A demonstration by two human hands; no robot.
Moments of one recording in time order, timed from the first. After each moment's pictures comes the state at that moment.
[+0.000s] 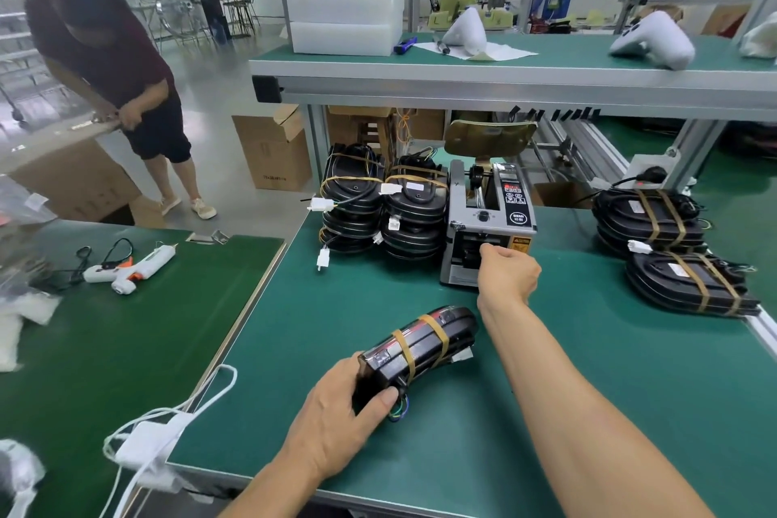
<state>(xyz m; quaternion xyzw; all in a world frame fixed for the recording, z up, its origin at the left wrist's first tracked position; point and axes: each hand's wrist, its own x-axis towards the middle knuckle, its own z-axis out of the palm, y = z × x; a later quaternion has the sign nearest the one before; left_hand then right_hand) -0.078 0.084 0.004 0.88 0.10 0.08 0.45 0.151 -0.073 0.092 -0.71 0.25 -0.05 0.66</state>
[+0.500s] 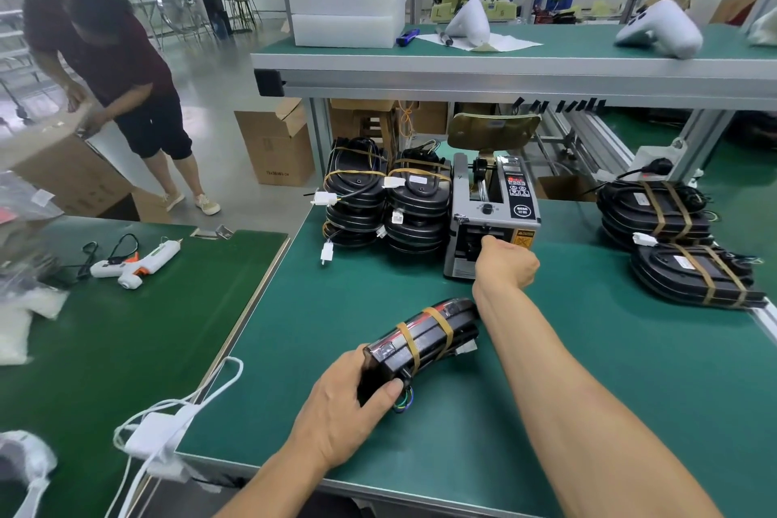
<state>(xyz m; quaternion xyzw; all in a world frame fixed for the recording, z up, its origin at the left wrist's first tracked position) -0.079 0.082 0.004 0.88 0.10 0.10 0.46 0.164 -0.058 0.085 -0.64 0.31 -0.05 0.70</state>
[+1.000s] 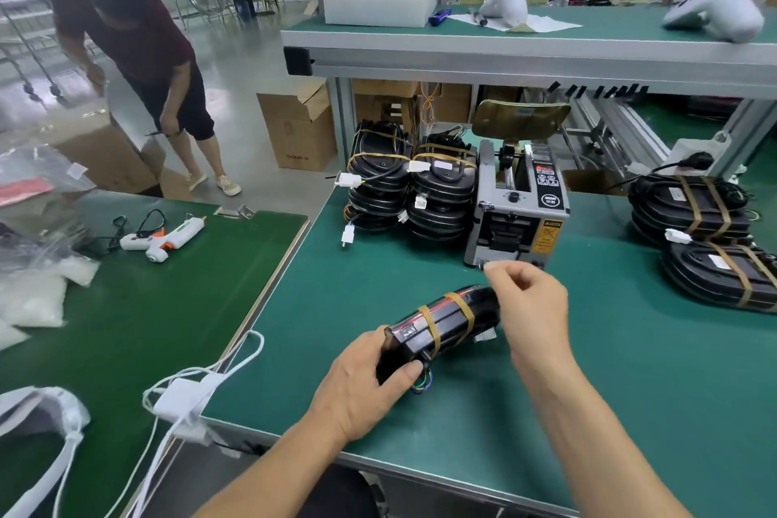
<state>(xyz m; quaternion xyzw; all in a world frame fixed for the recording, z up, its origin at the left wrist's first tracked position) -0.078 0.080 0.009 0.88 0.10 0.08 0.45 0.049 -0.099 0.097 -0.73 0.02 0.02 0.68</state>
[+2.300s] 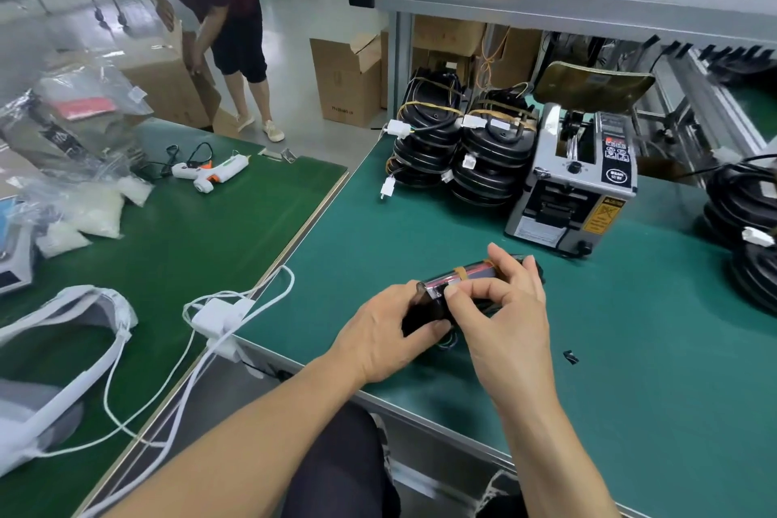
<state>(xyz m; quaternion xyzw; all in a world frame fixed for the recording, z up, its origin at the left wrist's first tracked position) -0.078 0.078 0.011 0.90 0.11 0.06 0.42 -0.028 -0.083 0.091 -0.81 -0.14 0.06 0.57</state>
